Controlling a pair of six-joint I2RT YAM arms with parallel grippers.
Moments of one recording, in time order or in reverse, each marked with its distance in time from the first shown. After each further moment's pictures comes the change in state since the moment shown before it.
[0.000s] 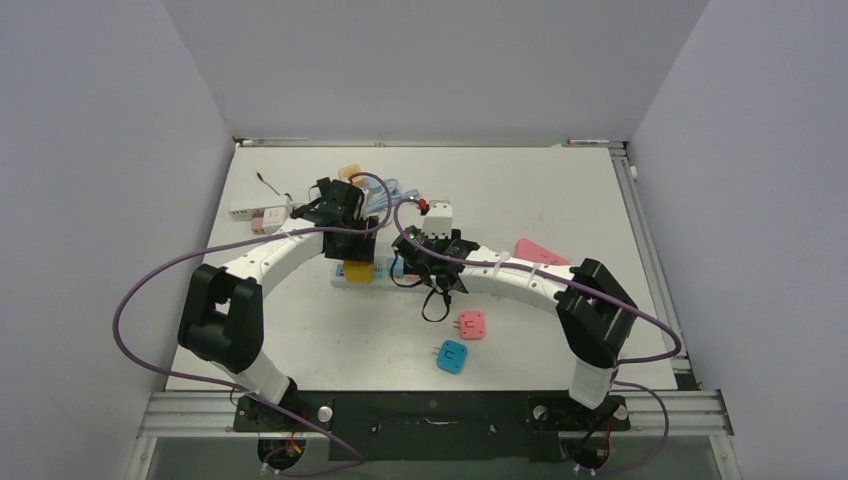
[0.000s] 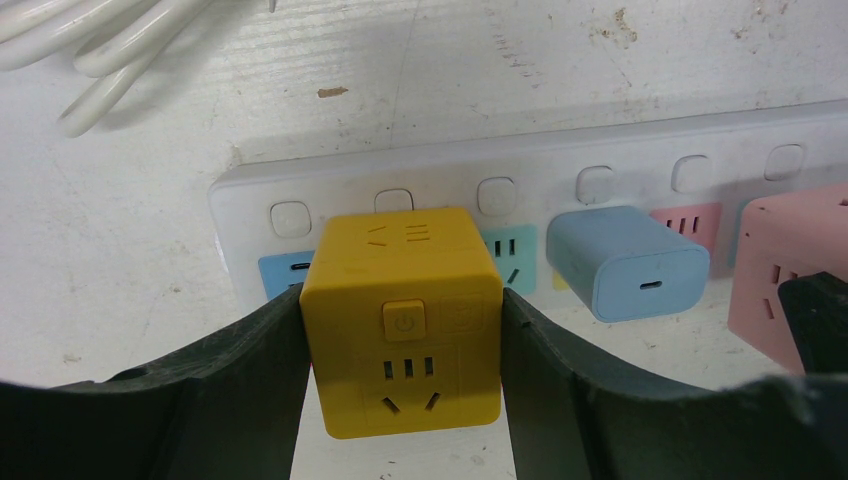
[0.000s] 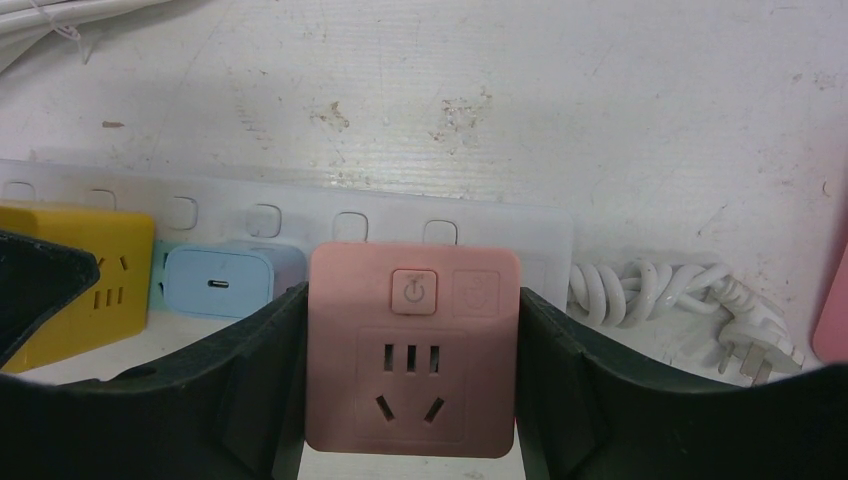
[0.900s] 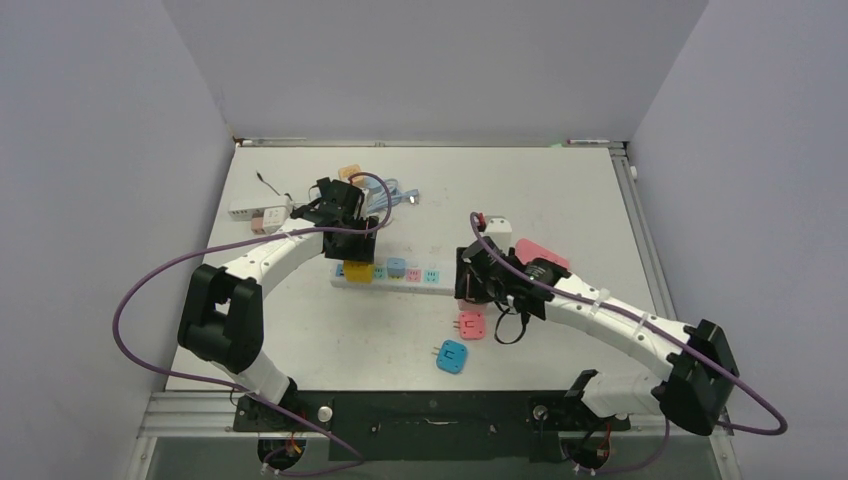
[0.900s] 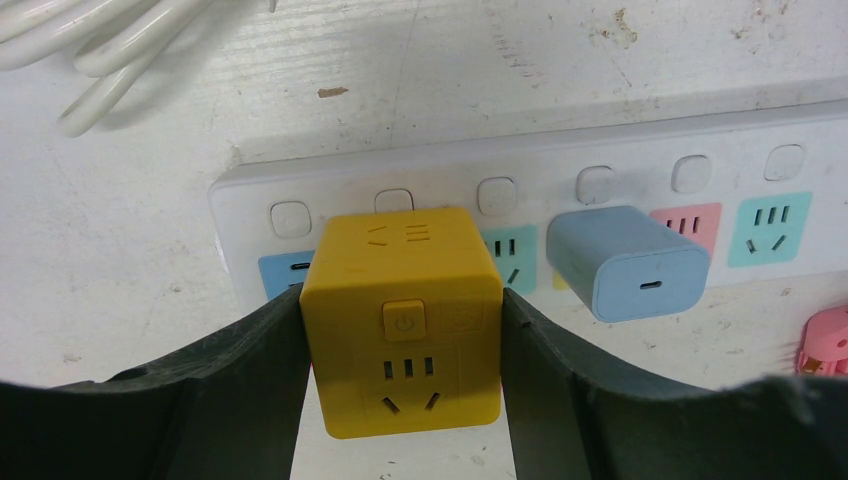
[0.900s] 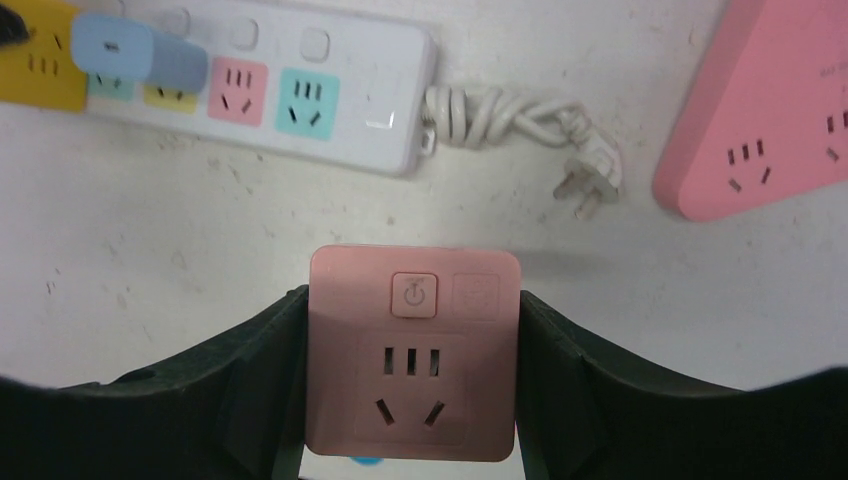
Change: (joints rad) left arm 0.000 -0.002 0.000 0.000 -0.001 0.000; right arm -0.084 -0.484 -0.309 -0.120 -0.230 -0.084
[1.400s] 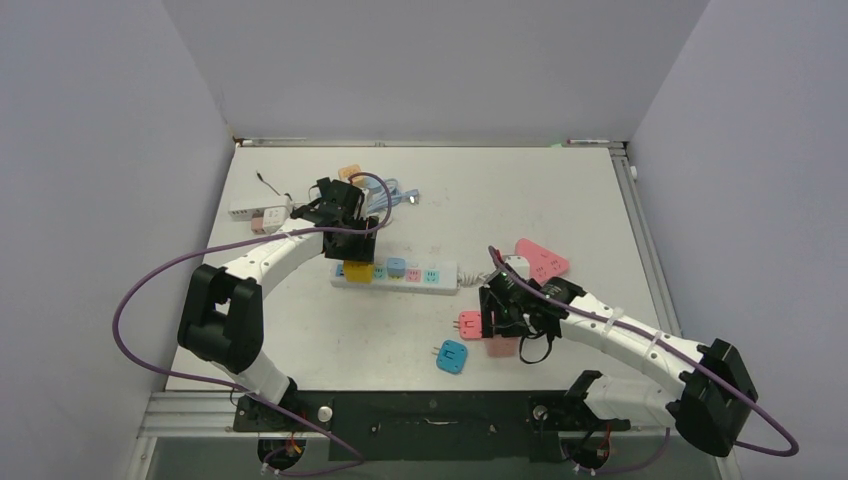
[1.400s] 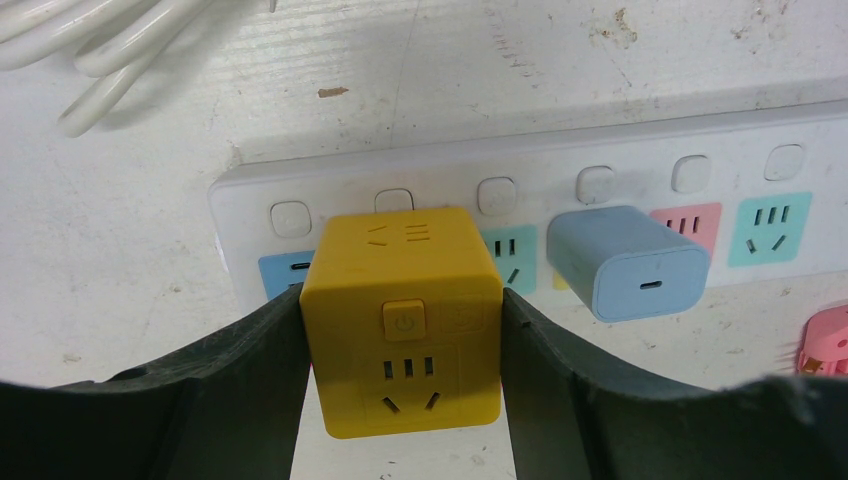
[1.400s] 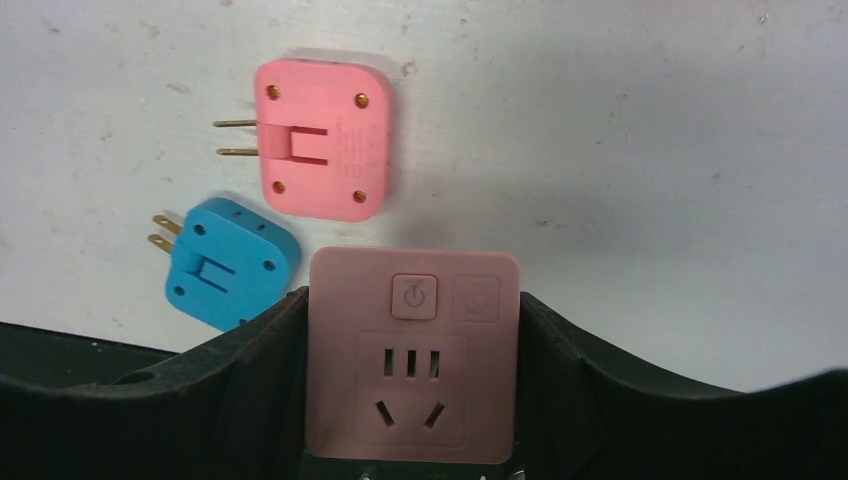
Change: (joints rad) left arm 0.000 -0.001 -0.001 0.000 0.000 0.000; right arm -0.038 -0.171 -0.209 -0.229 -0.200 0.010
